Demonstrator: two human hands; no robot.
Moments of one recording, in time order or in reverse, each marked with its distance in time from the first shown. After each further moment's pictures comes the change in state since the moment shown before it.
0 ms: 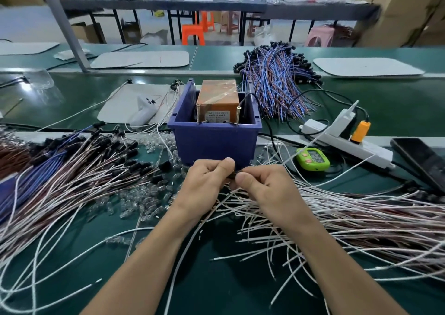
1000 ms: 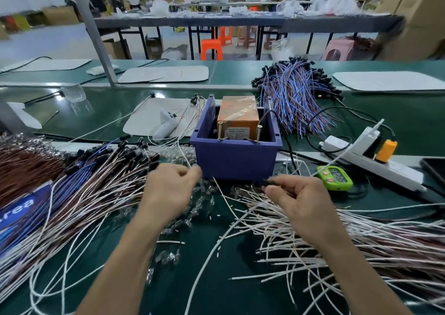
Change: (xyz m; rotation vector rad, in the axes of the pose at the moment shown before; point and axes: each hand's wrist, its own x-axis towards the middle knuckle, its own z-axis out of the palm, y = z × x) left_hand -0.003 0.014 -0.081 0.667 0.377 -0.292; right_hand 0.005 0.004 -0.016 -0.094 0.154 0.004
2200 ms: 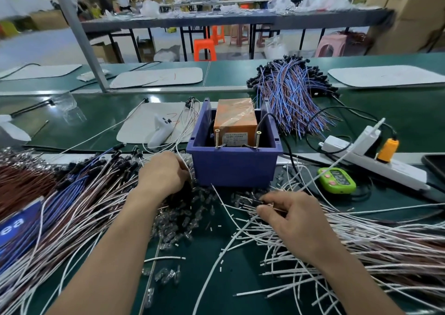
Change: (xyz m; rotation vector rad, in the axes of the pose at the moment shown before) left_hand 0.076 -0.003 0.001 0.457 -0.150 -0.028; right_hand -0.004 0.022 0.013 -0.314 -0.036 -0.022
